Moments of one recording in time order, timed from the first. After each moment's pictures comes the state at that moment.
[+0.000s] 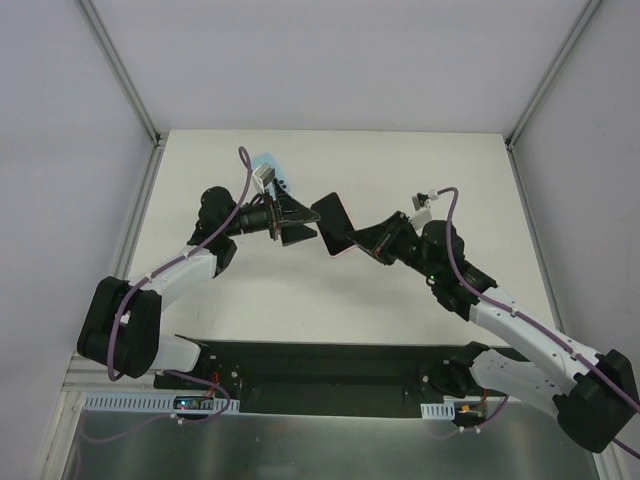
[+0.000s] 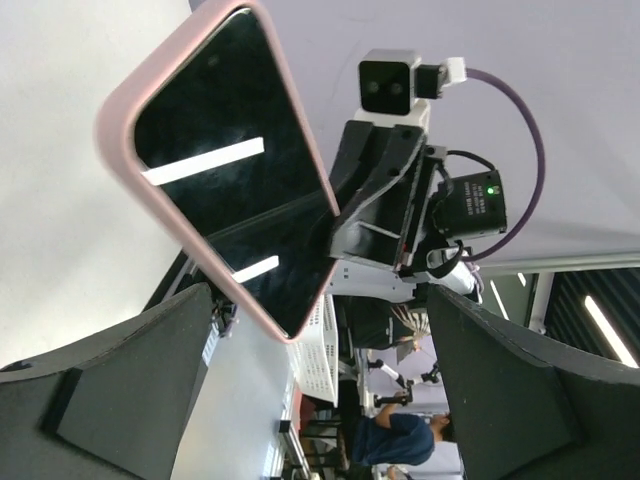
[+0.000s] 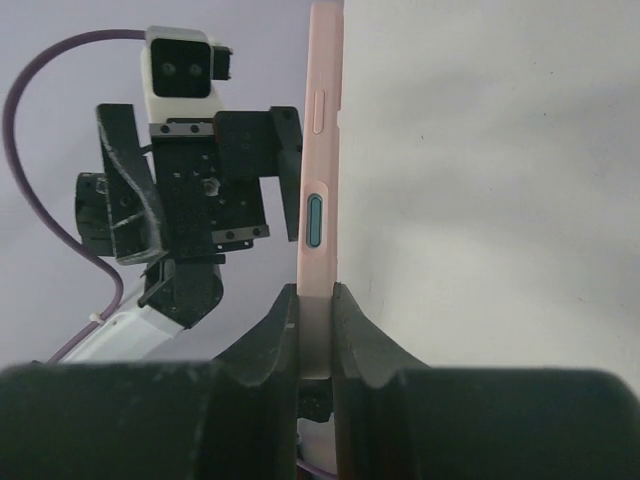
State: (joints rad) left arm -0.33 1.34 0.70 0.67 0.99 -1.44; right arm 0.68 0.96 0.64 0.11 -0.16 1.20
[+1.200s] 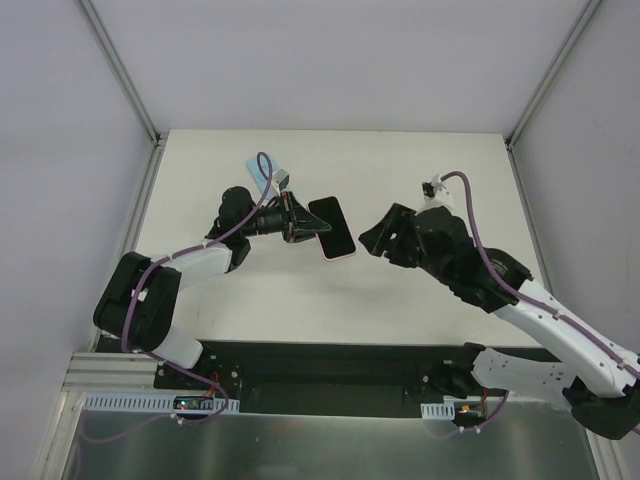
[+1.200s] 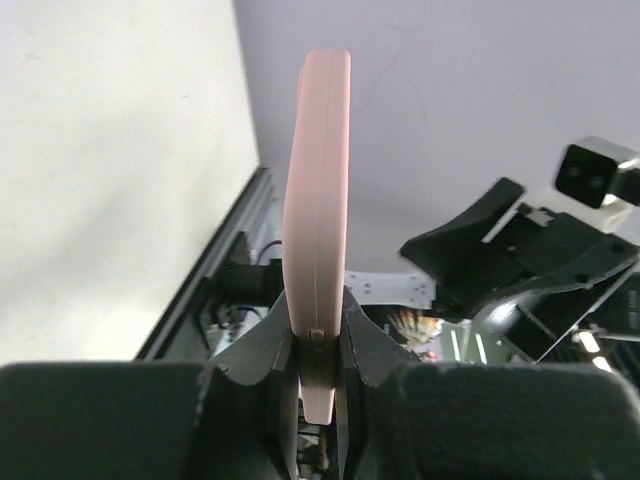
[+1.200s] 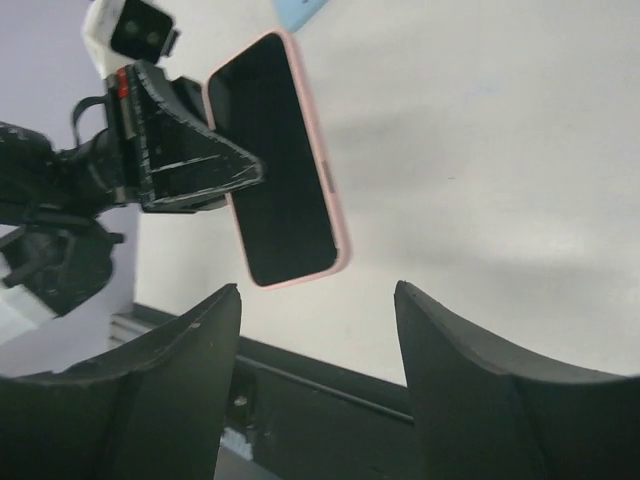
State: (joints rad) left arm -0.41 1.51 0.71 0.77 0.93 -1.48; right arm 0.90 0.98 1.11 -0.65 0.26 0.94
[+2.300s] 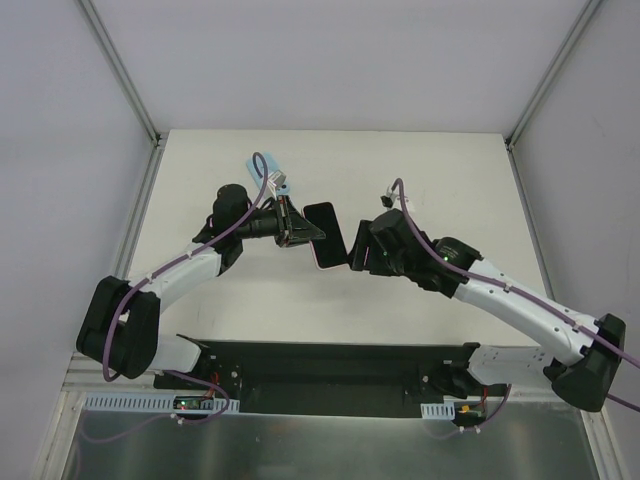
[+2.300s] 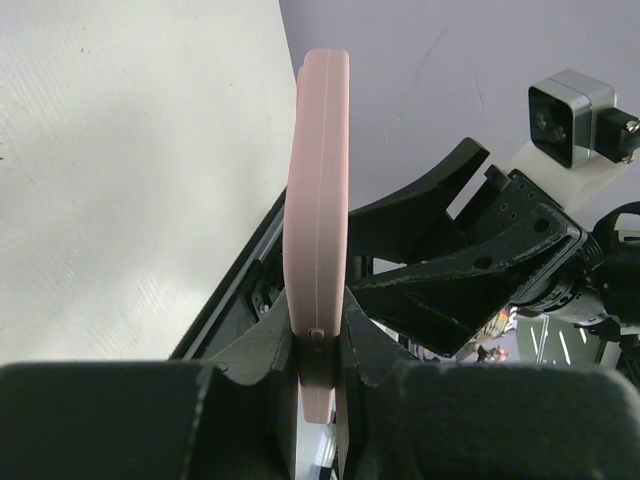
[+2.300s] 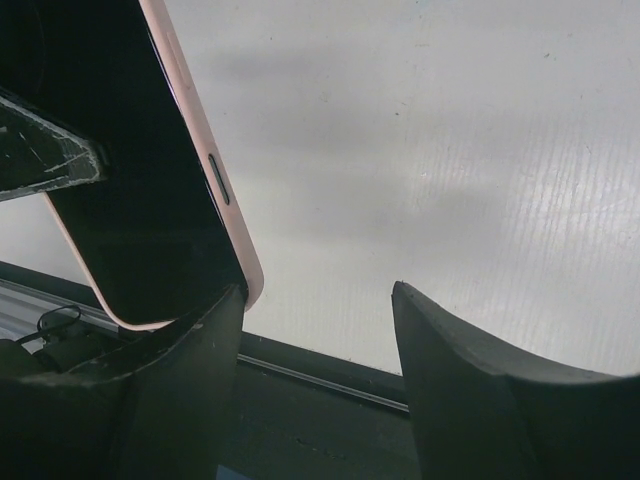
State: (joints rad) left arm -0.40 1.35 0.73 0.39 0.91 -1.18; right arm 0.94 1.16 1.10 -0.73 0.28 0.85
